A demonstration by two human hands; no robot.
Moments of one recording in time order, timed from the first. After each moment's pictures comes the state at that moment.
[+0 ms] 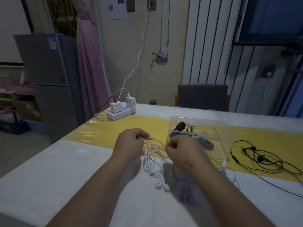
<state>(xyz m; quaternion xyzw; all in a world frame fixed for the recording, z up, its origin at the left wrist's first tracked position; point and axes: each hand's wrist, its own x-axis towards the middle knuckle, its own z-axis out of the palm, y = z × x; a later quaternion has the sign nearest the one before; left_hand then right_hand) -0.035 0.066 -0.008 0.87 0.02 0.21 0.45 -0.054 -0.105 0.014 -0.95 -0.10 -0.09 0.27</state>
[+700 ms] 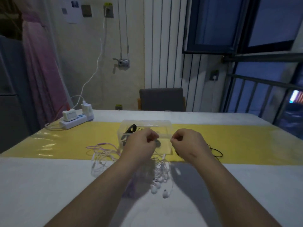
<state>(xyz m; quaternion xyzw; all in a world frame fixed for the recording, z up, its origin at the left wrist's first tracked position) -0.052 -0.089 0.016 0.88 -0.13 0.15 0.43 -0.076 -0.254 0.036 -0.94 0.02 -0.15 0.29</state>
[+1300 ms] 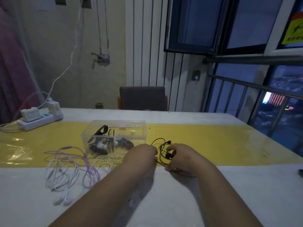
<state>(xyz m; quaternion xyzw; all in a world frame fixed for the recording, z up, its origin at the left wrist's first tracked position) -0.030 -0.190 -0.002 0.97 -0.21 0.01 0.07 -0.044 -0.346 -0.002 -0.96 0.08 0.07 0.24</state>
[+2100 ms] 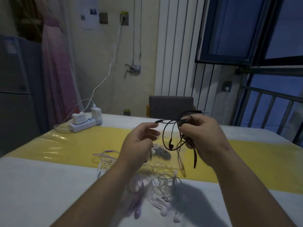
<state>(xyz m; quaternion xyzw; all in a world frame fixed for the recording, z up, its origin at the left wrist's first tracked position) -0.046 -0.068 0.033 0.68 -0.16 0.13 0.70 -0.072 -0.241 0.090 -0.74 -0.14 -0.15 0.64</state>
